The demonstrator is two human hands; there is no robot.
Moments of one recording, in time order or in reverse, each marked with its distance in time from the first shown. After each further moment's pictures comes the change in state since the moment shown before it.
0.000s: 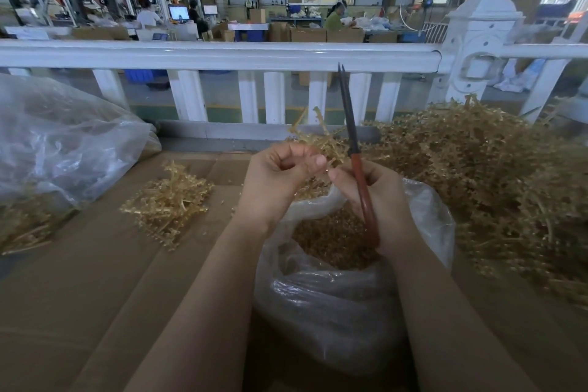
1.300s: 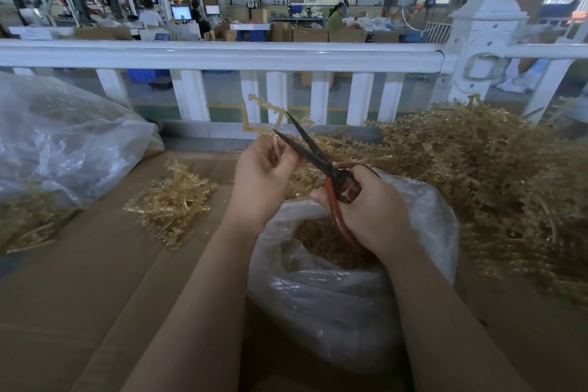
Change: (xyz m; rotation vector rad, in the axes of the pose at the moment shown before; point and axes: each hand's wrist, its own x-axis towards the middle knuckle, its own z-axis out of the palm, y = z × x) left_hand 0.002 0.002 -0.012 0.297 0.213 0.035; right_hand 0.001 0.025 -0.005 -0.865 0.062 -0.119
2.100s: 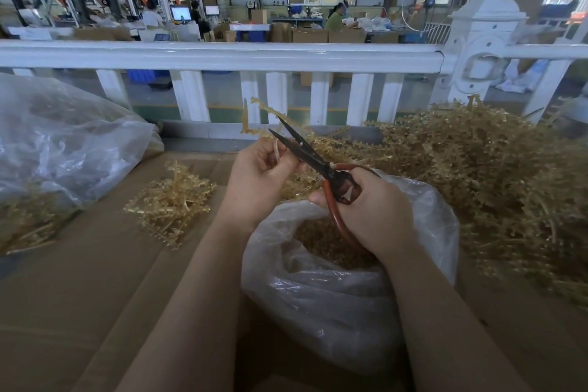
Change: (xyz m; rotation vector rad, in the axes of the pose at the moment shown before) left_hand 0.001 0.000 -0.009 -0.044 -0.101 0.031; right_hand -0.002 -0.005 -0.004 -0.064 0.018 -0.008
